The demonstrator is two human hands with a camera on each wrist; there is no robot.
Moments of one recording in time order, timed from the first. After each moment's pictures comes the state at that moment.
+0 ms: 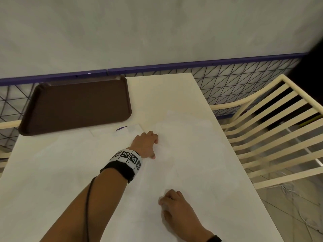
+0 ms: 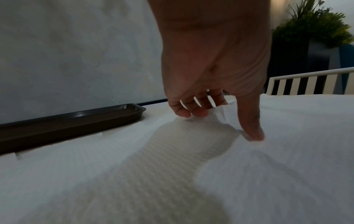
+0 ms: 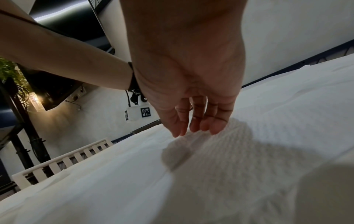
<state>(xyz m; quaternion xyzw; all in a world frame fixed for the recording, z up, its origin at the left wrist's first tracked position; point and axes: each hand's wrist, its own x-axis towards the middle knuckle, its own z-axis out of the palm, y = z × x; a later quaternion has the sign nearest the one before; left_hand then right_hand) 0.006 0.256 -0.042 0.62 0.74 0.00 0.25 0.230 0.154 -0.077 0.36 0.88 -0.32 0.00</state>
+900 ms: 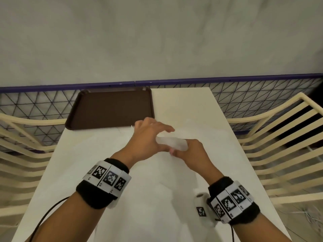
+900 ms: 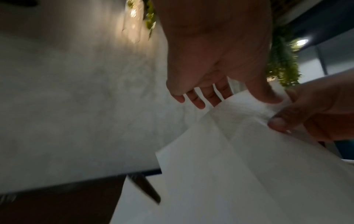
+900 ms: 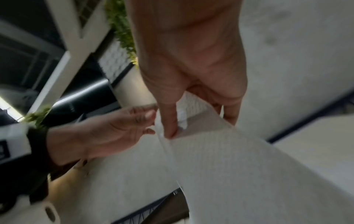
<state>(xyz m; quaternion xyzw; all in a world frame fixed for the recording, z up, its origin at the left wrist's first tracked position) 0.003 0.146 0.099 0.63 0.73 0.24 0.13 0.157 0.217 0.073 0.43 0.75 -0.48 -0.16</state>
